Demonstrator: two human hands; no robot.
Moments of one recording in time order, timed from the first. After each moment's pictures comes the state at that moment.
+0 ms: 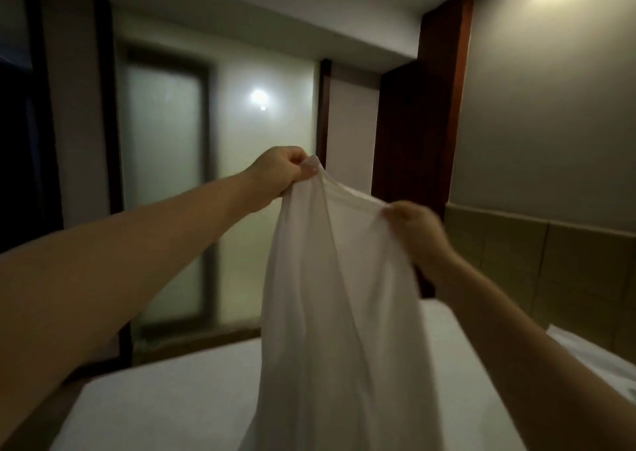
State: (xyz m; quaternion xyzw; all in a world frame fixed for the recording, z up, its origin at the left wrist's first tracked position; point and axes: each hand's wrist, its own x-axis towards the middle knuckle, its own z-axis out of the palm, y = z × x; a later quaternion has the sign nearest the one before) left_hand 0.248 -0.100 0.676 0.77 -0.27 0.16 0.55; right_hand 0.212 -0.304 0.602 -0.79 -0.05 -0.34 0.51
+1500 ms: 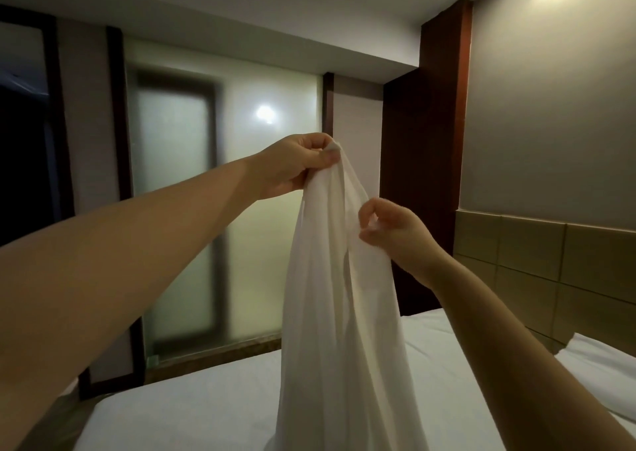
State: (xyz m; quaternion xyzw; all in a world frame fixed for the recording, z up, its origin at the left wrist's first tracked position) left_hand 0.239 -0.113 0.713 0.73 -0.37 0.03 0.58; right_hand 0.188 -0.291 0.621 -0.81 -0.22 -0.24 0.48
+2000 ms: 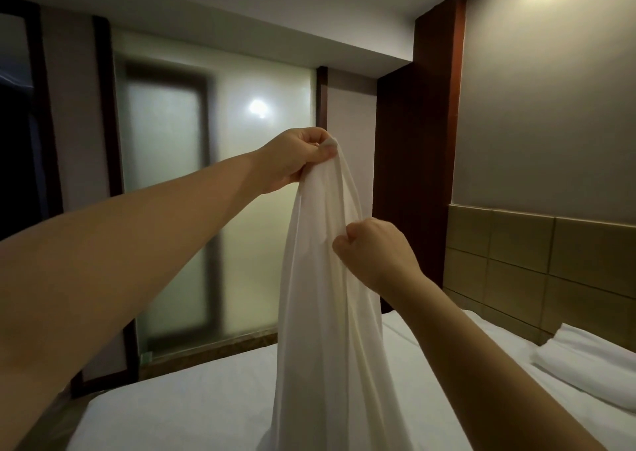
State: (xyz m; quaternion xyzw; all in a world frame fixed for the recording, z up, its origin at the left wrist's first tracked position) left_hand 0.247 -0.117 0.710 0.75 -0.34 0.08 0.56; right_hand 0.188 -0.255 0.601 -0.92 -0.09 -0.35 0.18
